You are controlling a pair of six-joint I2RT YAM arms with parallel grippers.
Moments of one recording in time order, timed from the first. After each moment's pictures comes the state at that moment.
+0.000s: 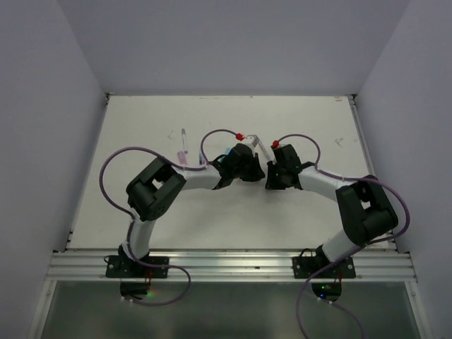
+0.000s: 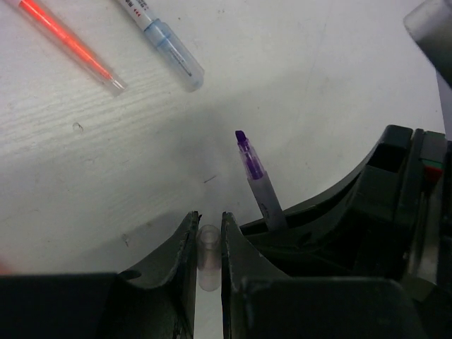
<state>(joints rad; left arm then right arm) -0.83 2.03 1.22 0.22 0.08 -0.69 0.43 1.58 0.80 -0.23 -0.03 0.41</state>
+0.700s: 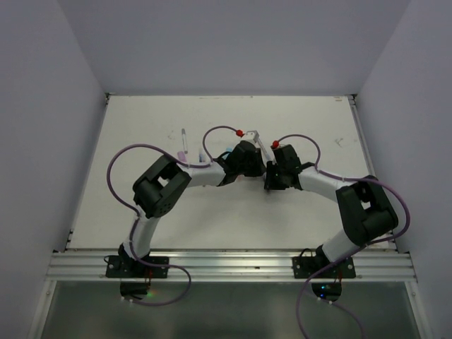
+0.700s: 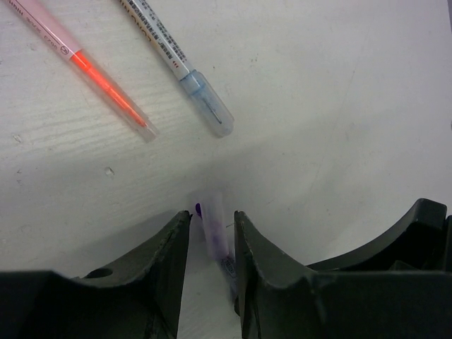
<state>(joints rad) -0.83 2.11 1.31 0.19 -0.03 -0.71 0.43 1.58 0.80 -0.22 -0.05 0.42</state>
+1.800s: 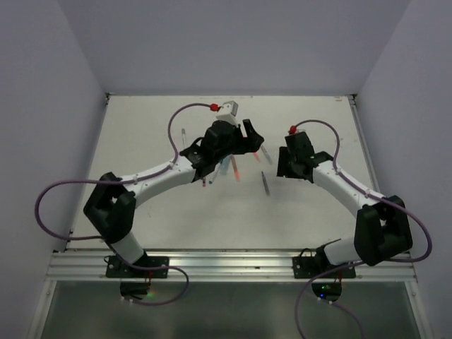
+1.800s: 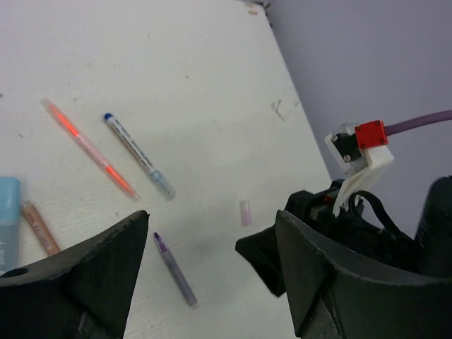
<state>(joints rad) -0.79 1.71 1.24 0.12 -0.12 -0.71 0.39 1.42 0.93 -0.50 0.17 0.41</state>
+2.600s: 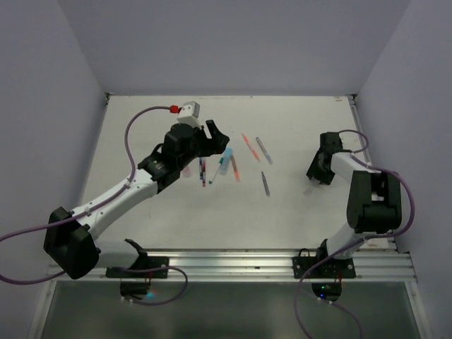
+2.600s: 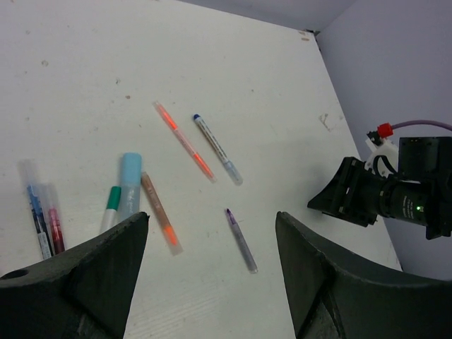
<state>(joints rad) -0.65 1.30 1.03 -0.04 -0.14 -0.62 -0.04 1.65 0.93 -0.44 0.17 0.45</state>
